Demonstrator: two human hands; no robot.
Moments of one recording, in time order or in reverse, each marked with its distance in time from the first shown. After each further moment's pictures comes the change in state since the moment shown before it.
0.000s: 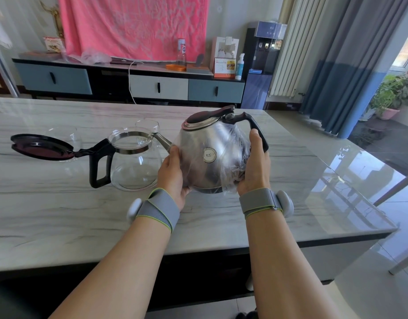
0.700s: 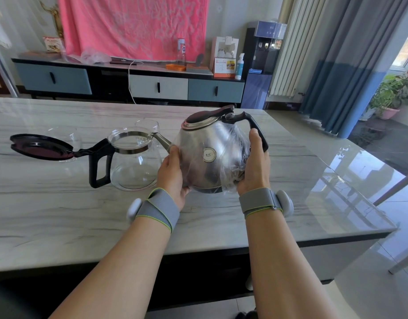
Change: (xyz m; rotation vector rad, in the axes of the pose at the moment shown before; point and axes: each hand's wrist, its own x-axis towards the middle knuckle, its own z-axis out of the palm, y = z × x) left_hand 0.003 -0.001 0.000 0.002 0.004 -0.004; right_hand -0.001 0.000 0.001 -0.002 -0.013 0.004
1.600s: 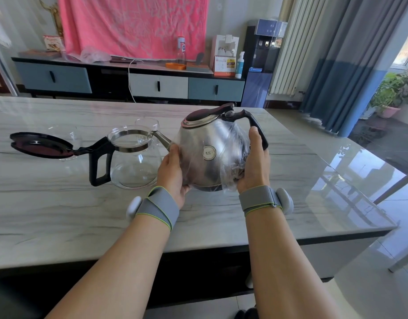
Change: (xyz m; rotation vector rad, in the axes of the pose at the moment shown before) left_hand -0.002 0.000 0.001 0.016 -0.007 0.005; right_hand 0.002 -0.001 -0.002 -0.027 -0.018 0.000
